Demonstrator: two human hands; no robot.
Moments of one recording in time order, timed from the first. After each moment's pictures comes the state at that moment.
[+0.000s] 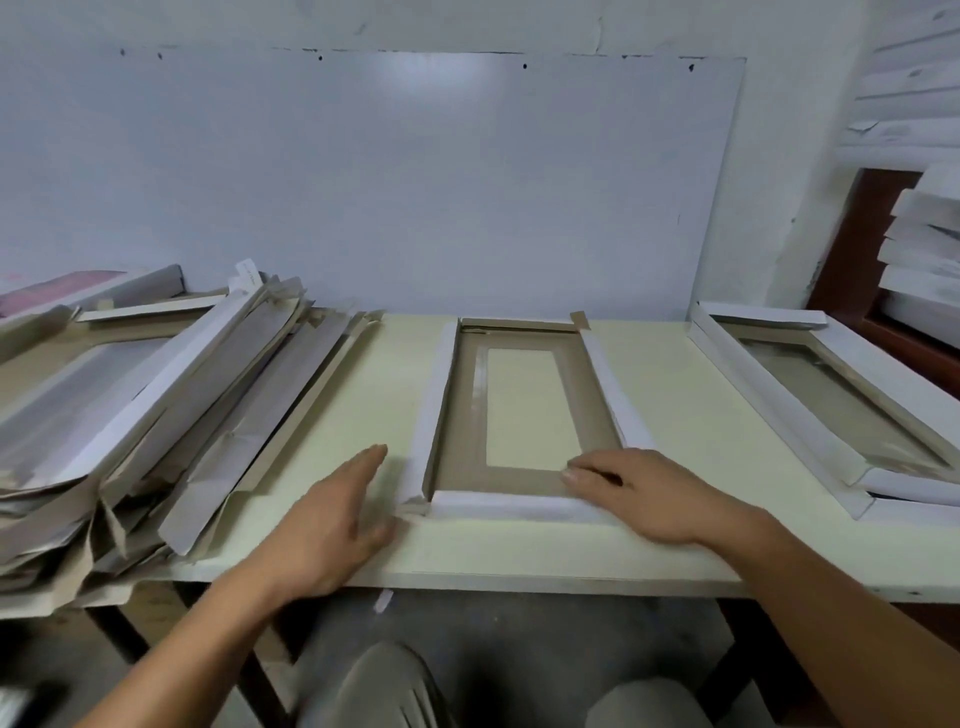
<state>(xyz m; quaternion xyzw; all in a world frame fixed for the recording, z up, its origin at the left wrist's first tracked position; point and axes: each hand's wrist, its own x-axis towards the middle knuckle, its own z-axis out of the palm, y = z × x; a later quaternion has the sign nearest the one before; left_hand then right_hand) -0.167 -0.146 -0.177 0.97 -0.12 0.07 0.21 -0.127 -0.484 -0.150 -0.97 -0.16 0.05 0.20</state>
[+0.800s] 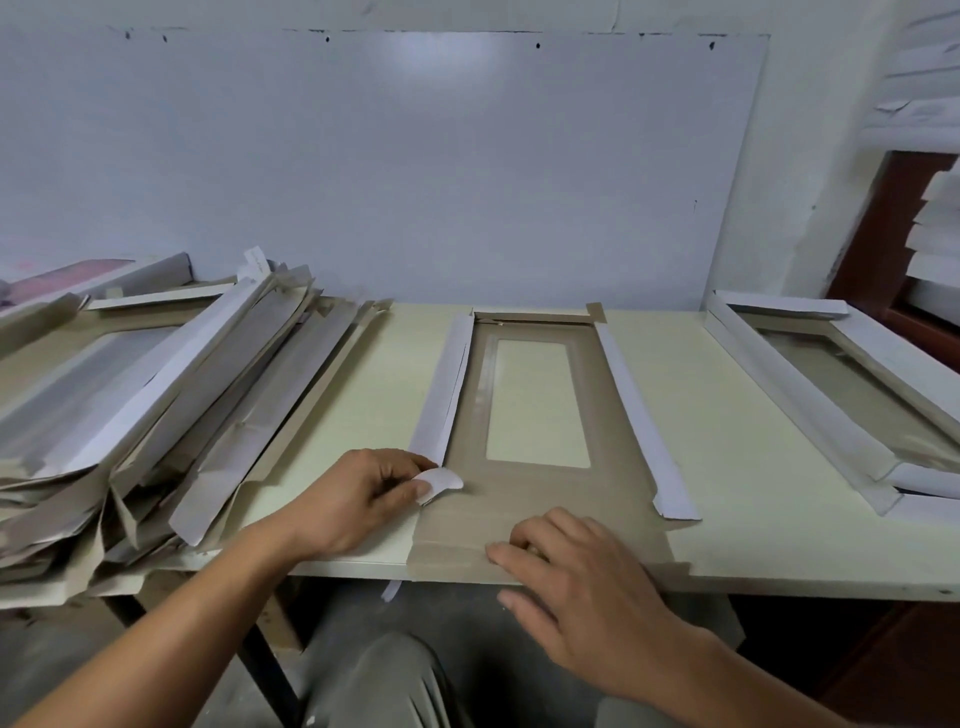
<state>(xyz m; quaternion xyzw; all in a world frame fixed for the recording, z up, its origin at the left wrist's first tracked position) -0.135 -0.144 -0.177 0.91 -0.24 0.00 0.35 -0.203 -0.413 -0.198 -0.91 -0.37 -0.17 0.08</state>
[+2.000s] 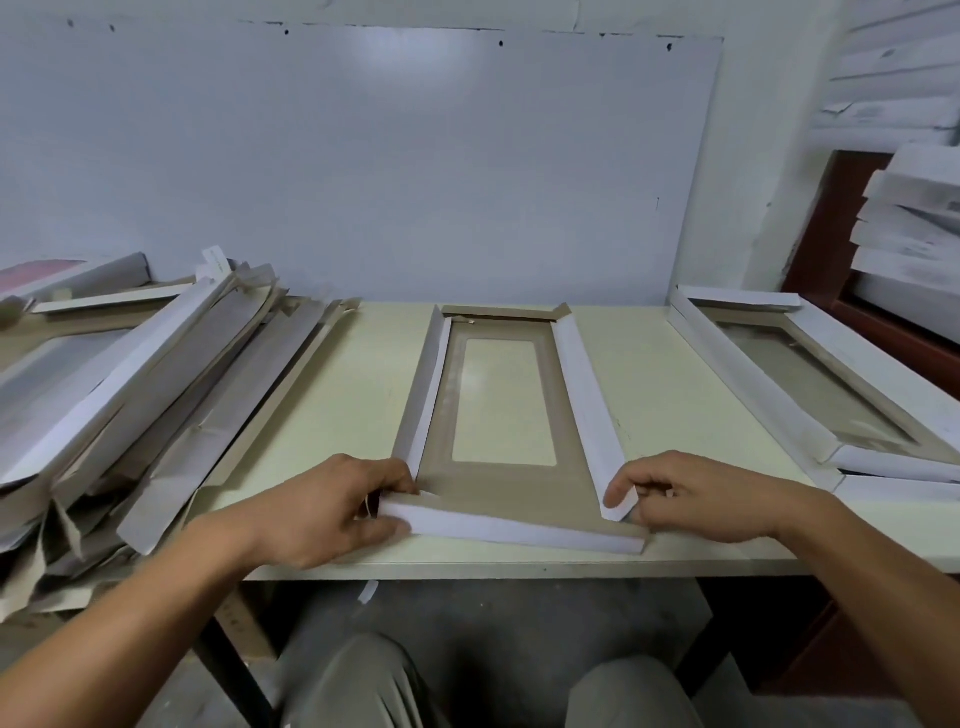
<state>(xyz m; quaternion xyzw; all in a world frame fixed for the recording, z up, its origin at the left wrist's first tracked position) -0.145 -0.153 -0.153 0.93 -0.32 -0.05 0.20 -0.138 -0.546 -0.146 -0.93 -0.21 0.16 0.26</state>
